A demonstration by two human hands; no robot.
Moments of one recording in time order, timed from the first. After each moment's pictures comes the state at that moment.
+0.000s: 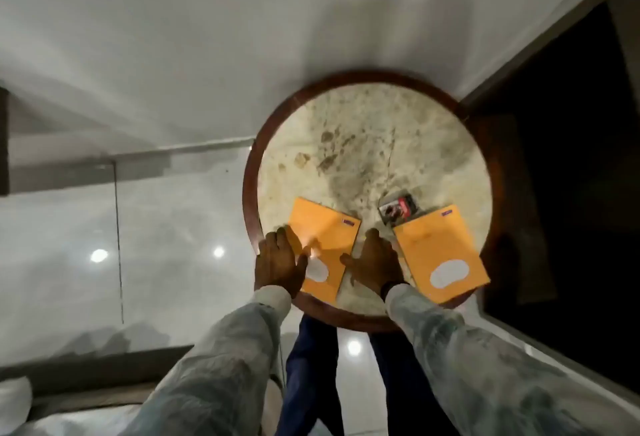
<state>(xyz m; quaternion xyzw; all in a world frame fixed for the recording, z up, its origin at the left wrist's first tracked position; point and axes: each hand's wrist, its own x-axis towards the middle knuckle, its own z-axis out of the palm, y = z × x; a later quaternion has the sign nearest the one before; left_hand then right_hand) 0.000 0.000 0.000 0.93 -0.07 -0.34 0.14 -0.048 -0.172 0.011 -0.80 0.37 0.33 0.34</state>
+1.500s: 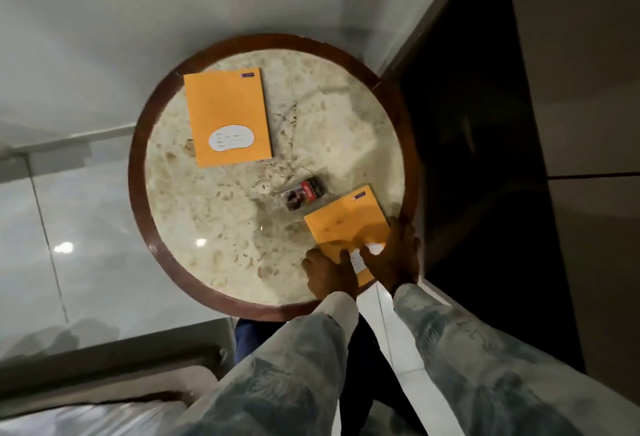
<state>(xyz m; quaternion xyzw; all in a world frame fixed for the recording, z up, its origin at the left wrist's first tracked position) -0.134 -0.266 -0.022 0.82 0.29 -0.40 0.29 -0.172 -0.367 -0.040 -0.80 0.47 0.26 0.25</state>
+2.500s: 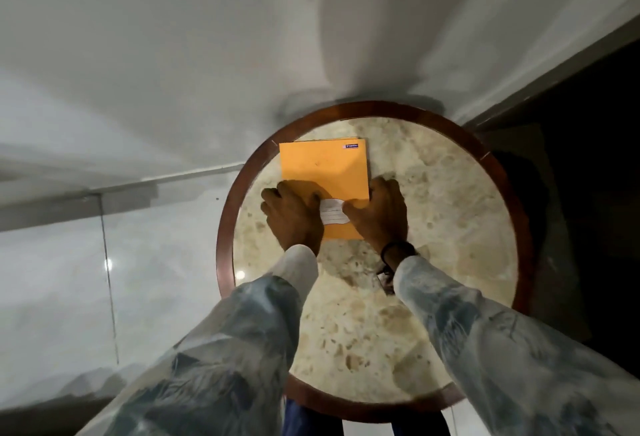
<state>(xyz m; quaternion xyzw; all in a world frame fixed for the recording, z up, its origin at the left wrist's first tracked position) 0.177 -0.156 -0.053 0.94 0.14 -0.21 0.23 0.125 -0.276 -0.059 -0.84 0.39 0.13 0.35</state>
